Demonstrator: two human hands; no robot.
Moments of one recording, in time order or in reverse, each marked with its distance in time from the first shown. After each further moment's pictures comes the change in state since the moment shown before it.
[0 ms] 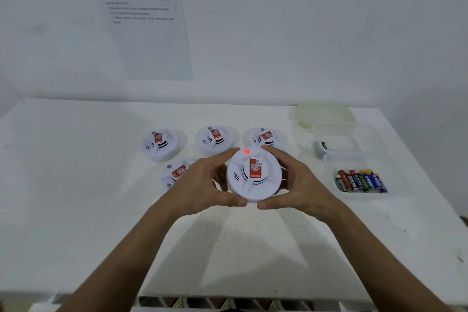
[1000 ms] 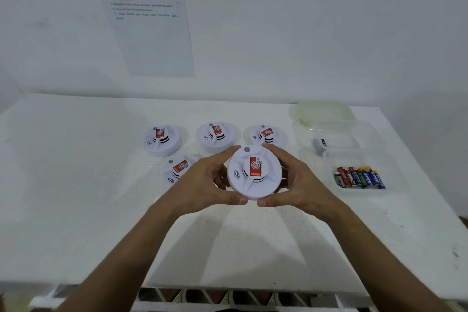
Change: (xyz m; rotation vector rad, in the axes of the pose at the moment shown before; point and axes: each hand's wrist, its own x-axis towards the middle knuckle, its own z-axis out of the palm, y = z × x) left_hand -0.009 0.003 0.005 -0.008 0.011 -0.024; right_hand -0.007 0.001 0.003 -0.010 -0.005 -0.004
